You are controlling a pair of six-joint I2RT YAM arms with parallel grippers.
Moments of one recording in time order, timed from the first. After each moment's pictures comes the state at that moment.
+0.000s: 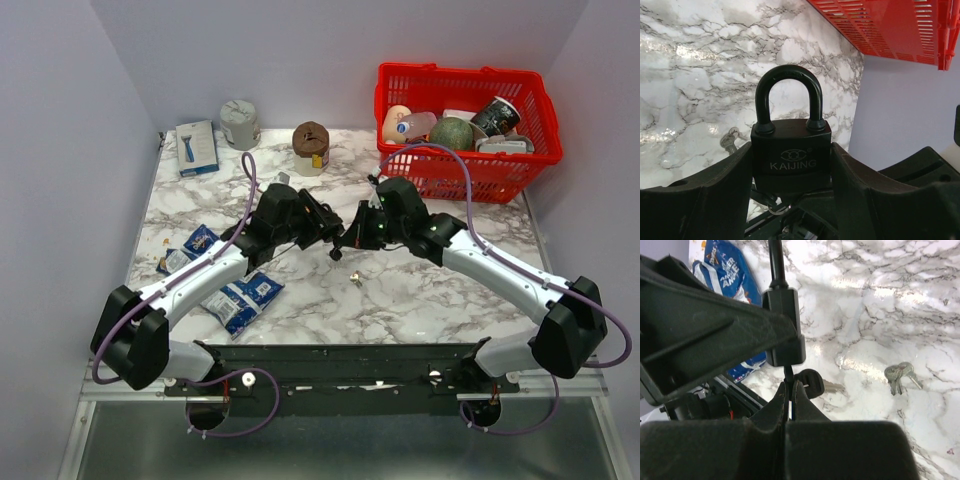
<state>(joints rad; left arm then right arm) -0.62 1.34 0.94 -0.12 0.10 -1.17 0.71 1.39 1.11 -0.38 -0.15 0.69</state>
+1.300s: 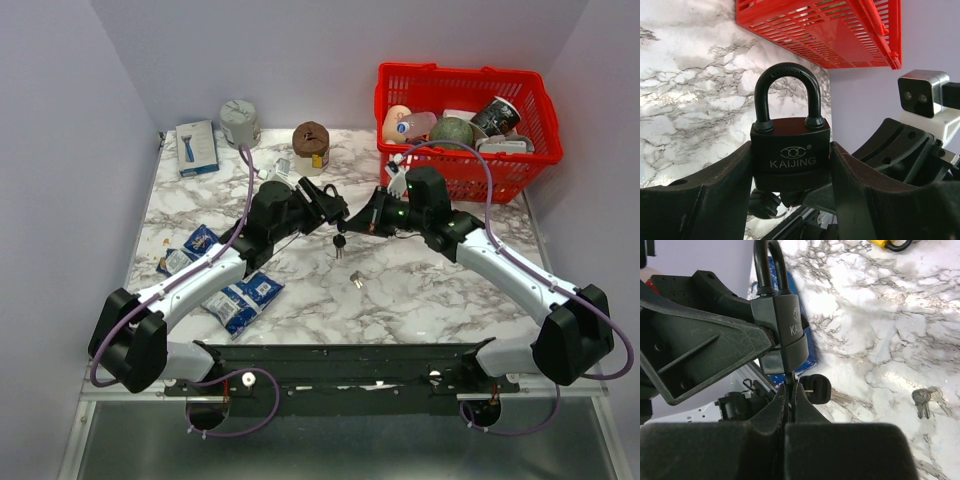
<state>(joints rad) -0.63 1.33 0.92 0.11 0.09 -1.10 0.54 1.36 1.06 -0.19 -0.41 0.77</state>
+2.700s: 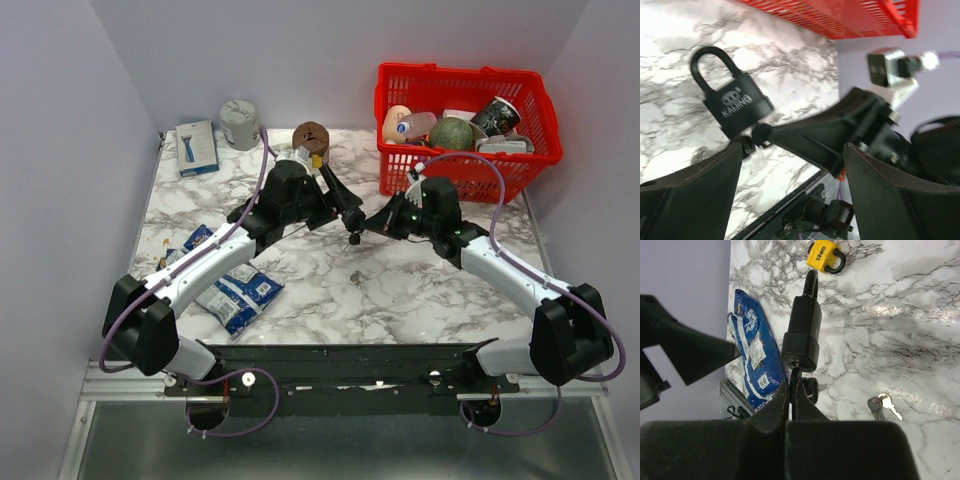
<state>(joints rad) -0.64 1.44 1.16 -0.16 0.19 -1.03 0.43 1.34 0.87 -0.01 -0.40 0.79</state>
